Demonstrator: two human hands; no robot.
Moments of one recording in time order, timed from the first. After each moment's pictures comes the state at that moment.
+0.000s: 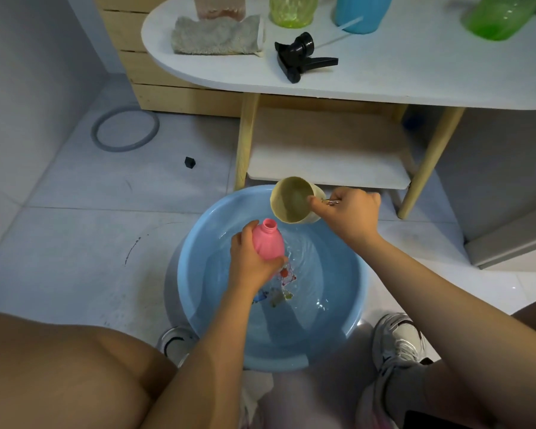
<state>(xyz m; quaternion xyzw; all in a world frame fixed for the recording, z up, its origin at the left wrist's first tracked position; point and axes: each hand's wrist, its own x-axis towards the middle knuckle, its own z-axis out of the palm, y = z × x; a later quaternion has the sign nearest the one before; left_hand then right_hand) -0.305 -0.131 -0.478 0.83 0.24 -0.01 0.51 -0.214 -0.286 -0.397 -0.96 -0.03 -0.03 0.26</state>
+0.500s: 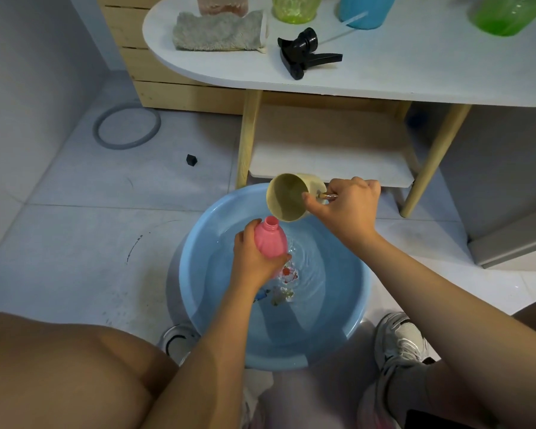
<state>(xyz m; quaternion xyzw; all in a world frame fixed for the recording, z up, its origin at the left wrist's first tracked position) -0.303 -0.132 -0.476 0.83 0.24 -0.02 0.51 -0.212 -0.276 -0.401 -0.95 -0.10 -0.16 0.23</state>
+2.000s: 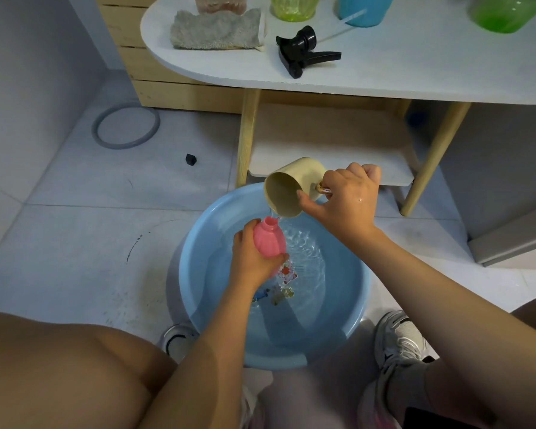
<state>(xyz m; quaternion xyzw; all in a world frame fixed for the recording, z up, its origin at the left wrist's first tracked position) -0.302 -0.130 -0.476 0.83 0.24 -0.03 0.50 -0.206 -0.276 -0.404 -0.90 -0.20 -0.34 0.17</state>
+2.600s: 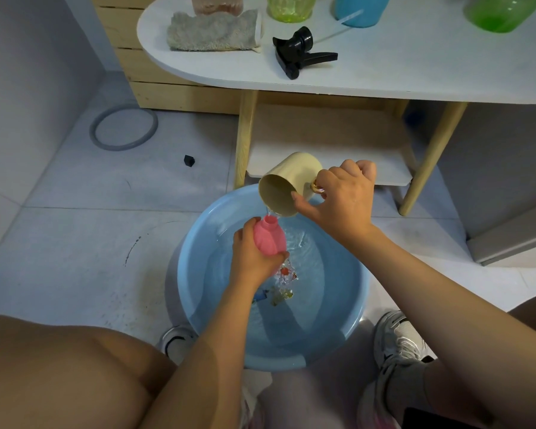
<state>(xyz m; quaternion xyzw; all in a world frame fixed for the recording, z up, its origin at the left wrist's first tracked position) -0.298 -0.132 -0.471 0.83 0.24 -0.04 0.50 -0.203 -0.274 -0.402 -0.88 -0.24 -0.38 0.14</state>
